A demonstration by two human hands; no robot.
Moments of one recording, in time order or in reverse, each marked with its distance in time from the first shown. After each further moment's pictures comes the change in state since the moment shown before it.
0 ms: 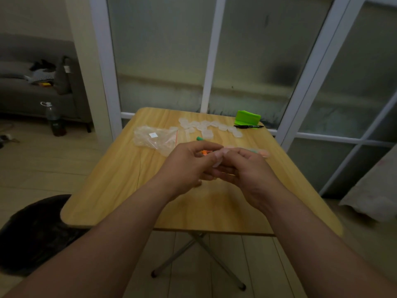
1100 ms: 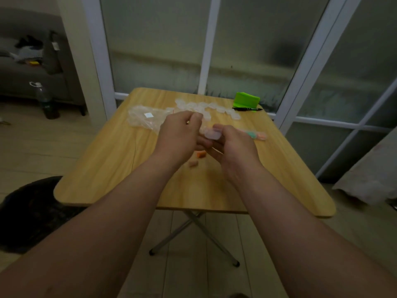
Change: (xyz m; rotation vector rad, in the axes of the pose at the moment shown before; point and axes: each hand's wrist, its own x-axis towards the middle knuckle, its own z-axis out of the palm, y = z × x) left_hand 0.021 -0.007 0.007 -0.019 0.317 -0.001; right_hand 0.019 0.008 0.033 0.200 0.254 0.074
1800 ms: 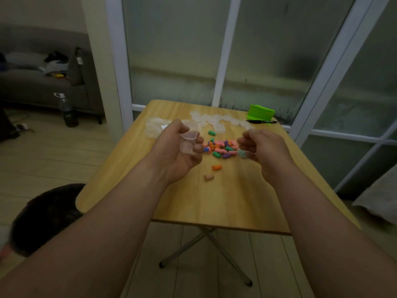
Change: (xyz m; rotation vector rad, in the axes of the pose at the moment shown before) left_hand 0.013 0.001 -0.044 -0.826 -0.168 -0.532; right_hand 0.050 -0.020 -0.030 -0.364 0.038 -0.133
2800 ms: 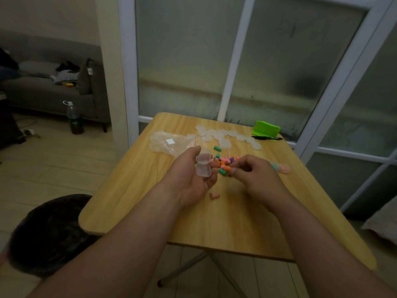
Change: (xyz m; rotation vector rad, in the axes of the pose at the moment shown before) left_hand 0.009 -0.018 0.008 -0.070 0.172 -0.071; right_hand -0.014 0.013 0.010 -0.497 -0.210 -0.283
